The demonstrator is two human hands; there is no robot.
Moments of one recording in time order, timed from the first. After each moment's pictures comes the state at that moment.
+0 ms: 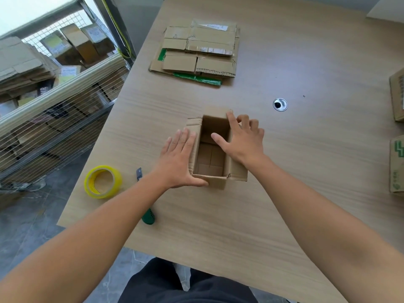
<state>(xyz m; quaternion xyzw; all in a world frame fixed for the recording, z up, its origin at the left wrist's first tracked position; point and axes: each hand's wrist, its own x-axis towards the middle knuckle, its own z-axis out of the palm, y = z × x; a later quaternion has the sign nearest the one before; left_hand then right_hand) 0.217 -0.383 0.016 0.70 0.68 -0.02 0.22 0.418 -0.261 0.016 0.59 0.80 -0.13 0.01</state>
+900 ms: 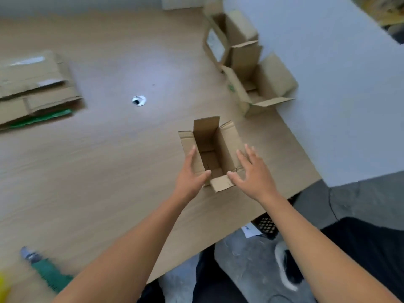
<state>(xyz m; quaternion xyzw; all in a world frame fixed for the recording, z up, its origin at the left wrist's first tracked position) 0.515 -0.422 0.013 0.60 0.48 0.24 0.59 0.720 -0.504 0.054 0.81 0.57 -0.14 -0.03</state>
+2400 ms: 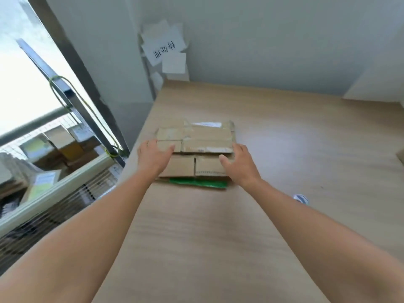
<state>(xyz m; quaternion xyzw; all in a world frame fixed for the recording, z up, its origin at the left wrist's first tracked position) 0.054 -0.026 0.011 0.47 0.83 0.23 0.21 0.320 -0.003 0.011 0.63 0.68 -0.32 -0.17</state>
